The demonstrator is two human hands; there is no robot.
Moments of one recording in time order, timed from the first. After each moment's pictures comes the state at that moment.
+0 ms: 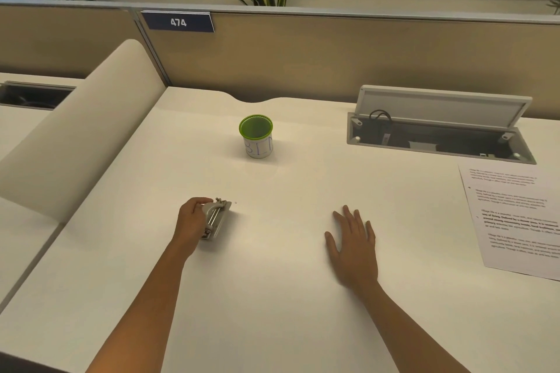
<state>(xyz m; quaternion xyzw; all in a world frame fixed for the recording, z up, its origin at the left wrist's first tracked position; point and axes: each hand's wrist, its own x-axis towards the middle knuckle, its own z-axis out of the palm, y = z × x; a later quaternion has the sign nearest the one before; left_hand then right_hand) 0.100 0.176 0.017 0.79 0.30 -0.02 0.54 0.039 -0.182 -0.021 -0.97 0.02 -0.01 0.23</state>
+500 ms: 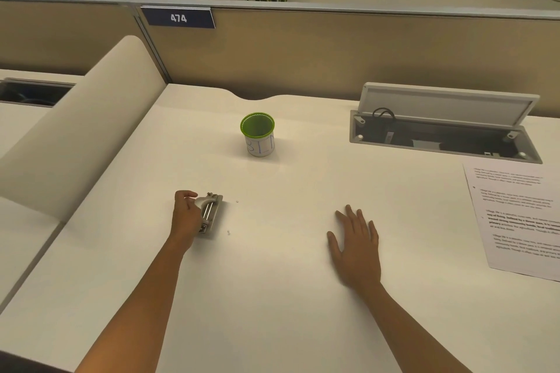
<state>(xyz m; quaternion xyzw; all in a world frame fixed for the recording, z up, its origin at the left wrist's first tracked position) 0.106 0.186 0.016 0.80 0.31 0.01 0.52 0.040 -0.182 -0.023 -0.97 0.03 -0.01 0.23</state>
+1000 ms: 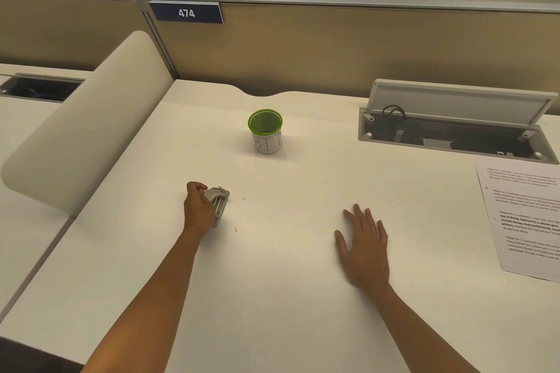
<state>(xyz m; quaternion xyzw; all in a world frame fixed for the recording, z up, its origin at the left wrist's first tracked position) 0.117 0.181 0.009 0.85 0.27 0.06 0.45 0.041 -0.183 -0.026 -0.97 0.03 -0.02 0.22</state>
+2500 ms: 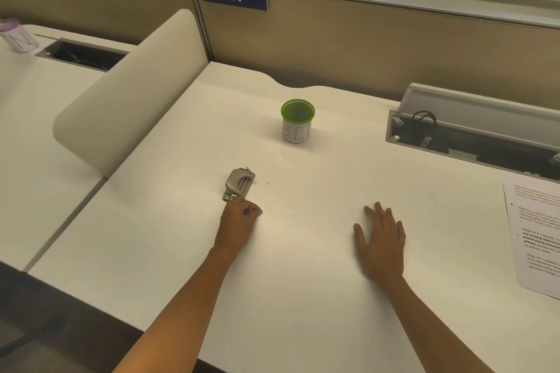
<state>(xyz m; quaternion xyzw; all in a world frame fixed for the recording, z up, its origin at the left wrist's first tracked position) 0.041 0.151 -0.010 0.90 0.12 0.05 0.41 0.041 -0.176 -0.022 -0.97 0.03 -0.03 0.24</state>
